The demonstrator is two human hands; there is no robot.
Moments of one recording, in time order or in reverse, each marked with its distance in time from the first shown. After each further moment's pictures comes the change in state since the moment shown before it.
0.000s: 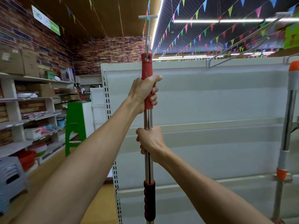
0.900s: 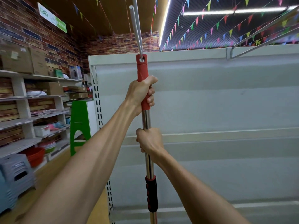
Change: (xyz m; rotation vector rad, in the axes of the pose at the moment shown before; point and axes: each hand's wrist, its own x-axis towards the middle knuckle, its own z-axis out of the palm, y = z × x) left_hand 0.100 -0.060 -0.014 0.022 0.114 0.028; right_hand 0.131 0.038 0.003 -0.079 -0.009 -0.033
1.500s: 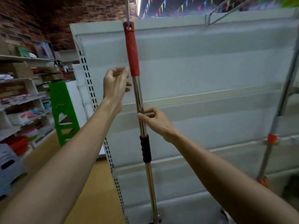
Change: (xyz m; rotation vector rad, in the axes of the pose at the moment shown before) left_hand -0.080 -0.031 -0.037 0.070 0.206 0.106; right_hand -0.065 0.046 -0.048 -0.112 -0.066 -0.063
